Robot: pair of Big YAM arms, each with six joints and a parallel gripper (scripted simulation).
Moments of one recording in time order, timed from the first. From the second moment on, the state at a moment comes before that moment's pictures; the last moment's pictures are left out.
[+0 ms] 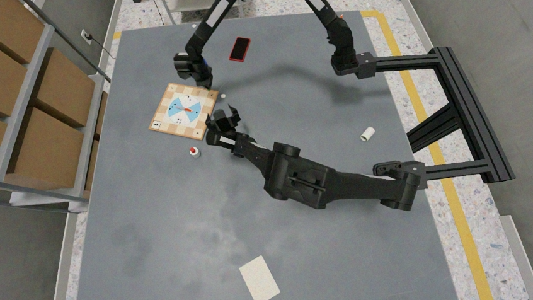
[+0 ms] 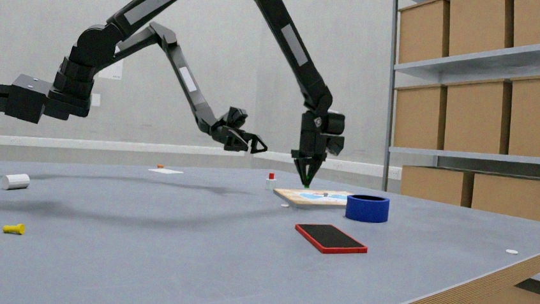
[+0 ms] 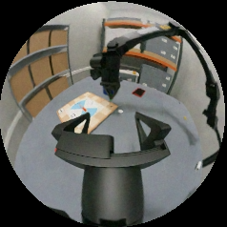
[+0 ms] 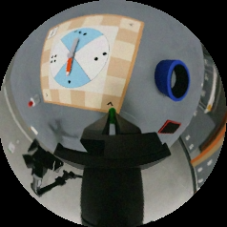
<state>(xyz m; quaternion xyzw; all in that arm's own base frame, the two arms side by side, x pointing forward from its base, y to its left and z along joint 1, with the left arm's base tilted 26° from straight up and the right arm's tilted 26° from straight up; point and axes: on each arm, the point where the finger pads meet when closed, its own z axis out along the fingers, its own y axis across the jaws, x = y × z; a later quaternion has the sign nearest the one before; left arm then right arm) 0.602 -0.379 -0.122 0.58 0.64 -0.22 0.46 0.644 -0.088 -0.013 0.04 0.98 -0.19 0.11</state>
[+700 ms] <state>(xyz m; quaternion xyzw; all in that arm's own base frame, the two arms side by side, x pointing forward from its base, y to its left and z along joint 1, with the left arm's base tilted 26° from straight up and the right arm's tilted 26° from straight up) 0.602 -0.379 -0.122 0.58 0.64 -0.22 0.46 0.680 -0.097 -0.029 0.03 0.98 -0.19 0.10</state>
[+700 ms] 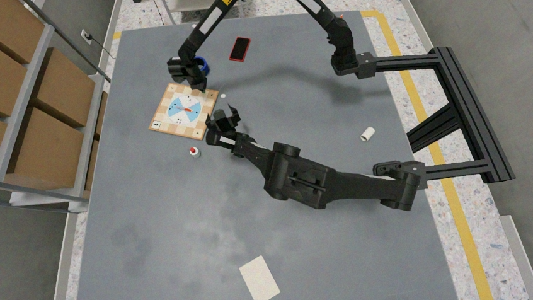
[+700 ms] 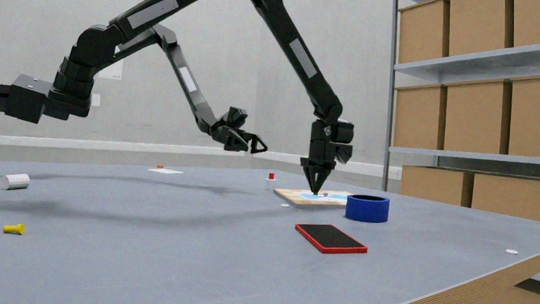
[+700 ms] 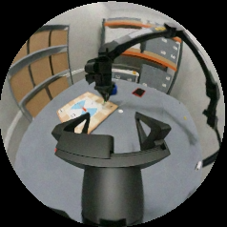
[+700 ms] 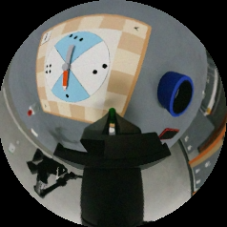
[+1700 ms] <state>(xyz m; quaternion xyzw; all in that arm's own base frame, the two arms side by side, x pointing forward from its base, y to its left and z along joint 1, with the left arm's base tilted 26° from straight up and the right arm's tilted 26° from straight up) 0.602 -0.379 -0.122 0.58 0.64 -0.22 0.46 0.690 -0.108 -0.043 0.04 0.98 -0.19 0.10</state>
